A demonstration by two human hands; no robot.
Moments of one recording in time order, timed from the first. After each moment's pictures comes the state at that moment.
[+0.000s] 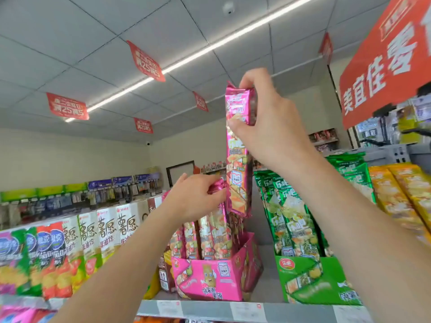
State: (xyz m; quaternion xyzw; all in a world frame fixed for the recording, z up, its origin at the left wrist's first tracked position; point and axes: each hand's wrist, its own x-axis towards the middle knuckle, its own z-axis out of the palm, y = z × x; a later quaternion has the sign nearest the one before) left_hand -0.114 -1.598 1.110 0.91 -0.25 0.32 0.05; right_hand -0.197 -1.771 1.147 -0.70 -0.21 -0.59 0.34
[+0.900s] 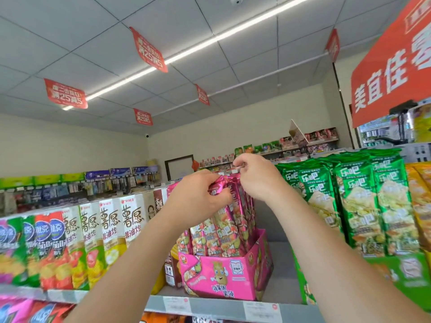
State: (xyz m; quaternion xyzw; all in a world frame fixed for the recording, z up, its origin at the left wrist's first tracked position) left_hand -0.102 -1.573 1.094 0.85 -0.31 0.38 0.17; right_hand -0.107 -1.730 1.103 -0.86 -0.09 -0.34 0.36
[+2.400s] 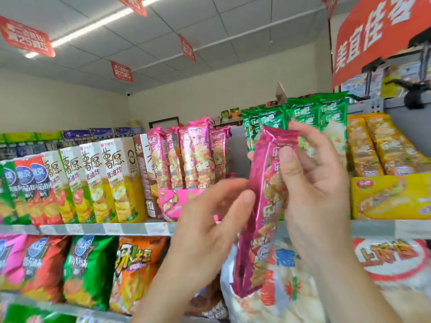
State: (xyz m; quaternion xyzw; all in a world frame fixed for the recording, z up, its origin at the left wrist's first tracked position) left_hand -0.242 -1.620 0.972 0.74 -0.40 0.27 0.47; right_hand -0.245 -1.763 0.981 -0.45 -0.30 -0.47 0.70
